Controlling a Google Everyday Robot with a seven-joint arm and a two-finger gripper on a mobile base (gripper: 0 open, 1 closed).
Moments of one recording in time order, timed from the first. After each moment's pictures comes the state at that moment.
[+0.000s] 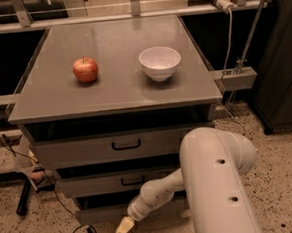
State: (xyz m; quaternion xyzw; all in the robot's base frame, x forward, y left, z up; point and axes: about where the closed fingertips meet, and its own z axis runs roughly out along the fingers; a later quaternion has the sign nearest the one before) arm 0.489 0.118 0.249 -0.48 0.82 0.26 0.14
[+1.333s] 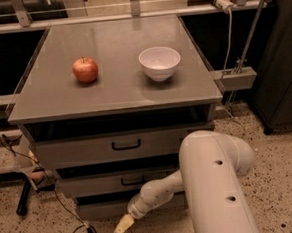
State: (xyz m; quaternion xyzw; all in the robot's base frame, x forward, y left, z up) arm 0.507 0.123 0.238 -0.48 0.82 0.26 0.17
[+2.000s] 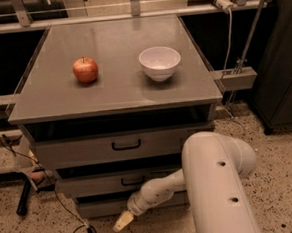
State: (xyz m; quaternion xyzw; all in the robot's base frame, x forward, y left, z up) arm 0.525 0.125 0.242 -0.47 0.82 0.26 0.19
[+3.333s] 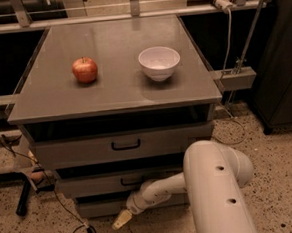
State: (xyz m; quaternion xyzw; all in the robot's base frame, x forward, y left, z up) arm 0.541 0.133 0.212 -0.47 0.82 0.27 0.20
